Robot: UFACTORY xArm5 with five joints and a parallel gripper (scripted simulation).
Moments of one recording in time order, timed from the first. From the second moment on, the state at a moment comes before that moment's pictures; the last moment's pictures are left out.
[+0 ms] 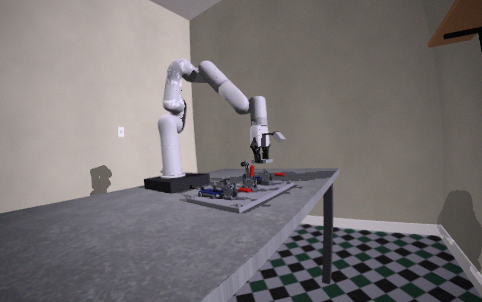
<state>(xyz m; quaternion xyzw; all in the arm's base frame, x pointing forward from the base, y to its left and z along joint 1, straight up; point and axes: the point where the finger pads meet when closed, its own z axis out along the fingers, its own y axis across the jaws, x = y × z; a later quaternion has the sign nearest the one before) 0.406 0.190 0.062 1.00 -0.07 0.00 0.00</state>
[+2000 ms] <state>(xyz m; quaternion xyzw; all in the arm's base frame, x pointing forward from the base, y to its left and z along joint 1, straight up) 0.408 0.209 0.036 1.00 -0.07 0.00 0.00</state>
